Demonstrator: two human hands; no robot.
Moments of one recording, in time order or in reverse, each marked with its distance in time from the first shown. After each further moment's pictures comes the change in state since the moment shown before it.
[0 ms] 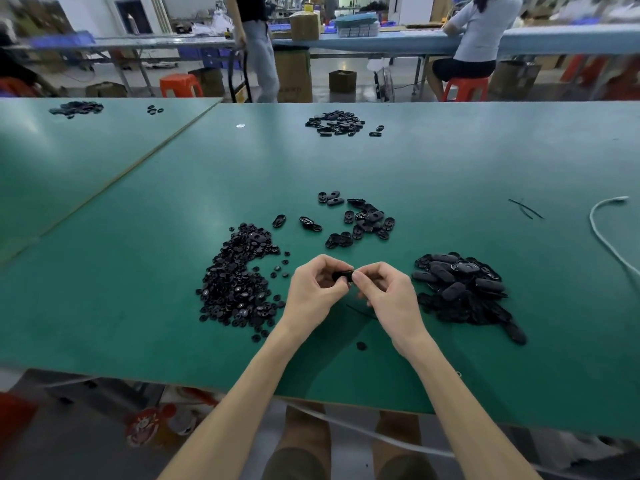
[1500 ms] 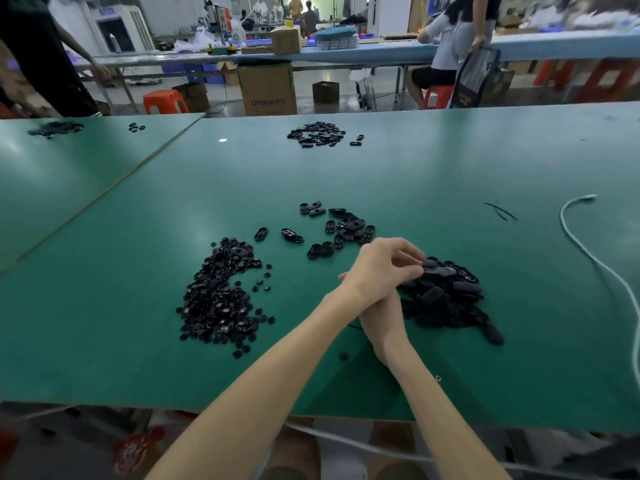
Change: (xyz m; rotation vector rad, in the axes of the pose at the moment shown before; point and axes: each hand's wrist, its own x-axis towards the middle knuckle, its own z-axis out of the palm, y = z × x) left_hand 0.053 0.060 0.094 0.232 -0.347 0.076; right_hand -0.003 -0.008 0.000 0.165 0.170 0.042
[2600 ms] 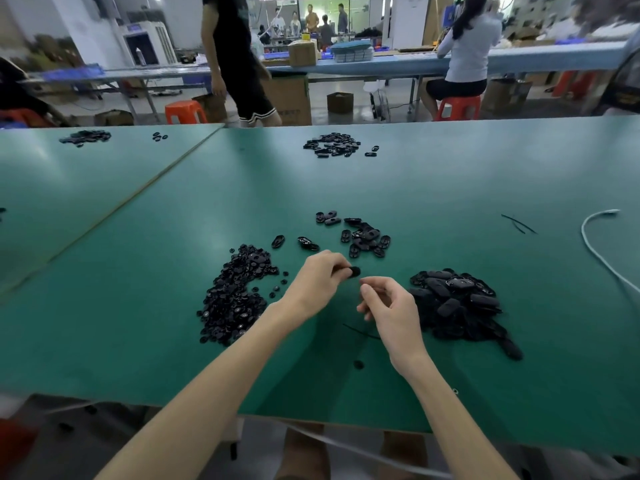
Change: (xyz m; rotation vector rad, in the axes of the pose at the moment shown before) left_hand -0.030 -0.059 -0.082 0.363 0.108 -0.098; right_hand -0.001 0.002 -0.001 -0.057 -0.057 -0.010
